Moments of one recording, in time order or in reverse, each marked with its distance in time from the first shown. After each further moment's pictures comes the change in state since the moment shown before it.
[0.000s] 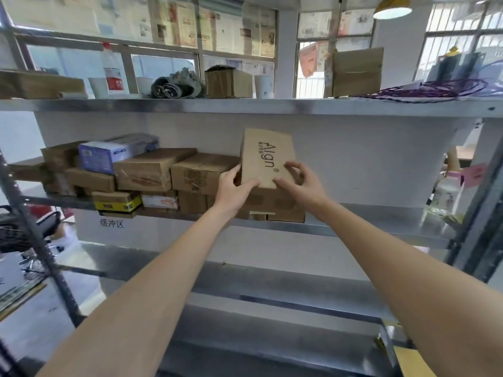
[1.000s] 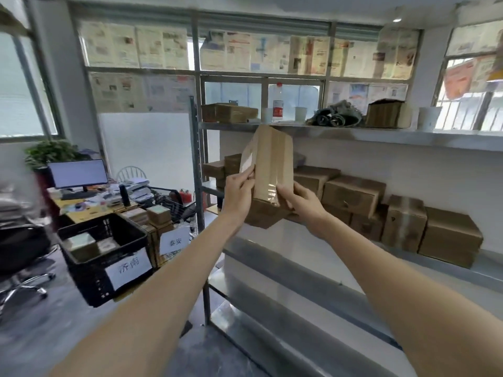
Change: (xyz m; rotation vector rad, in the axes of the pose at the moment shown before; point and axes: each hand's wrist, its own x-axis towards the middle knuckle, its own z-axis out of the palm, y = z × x) left_hand -0.138 -0.002 -0.374 0.109 0.413 0.033; right_hand -0.116 -0.234 0.298 0.422 -0.569 -0.023
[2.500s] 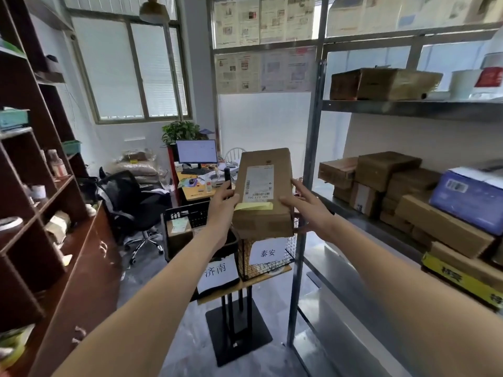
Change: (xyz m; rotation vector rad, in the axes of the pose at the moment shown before) left_hand 0.211 -0.220 -0.282 -0.102 0.561 -0.313; right_hand 0.387 0.107 0.299 0.098 -0.490 0.131
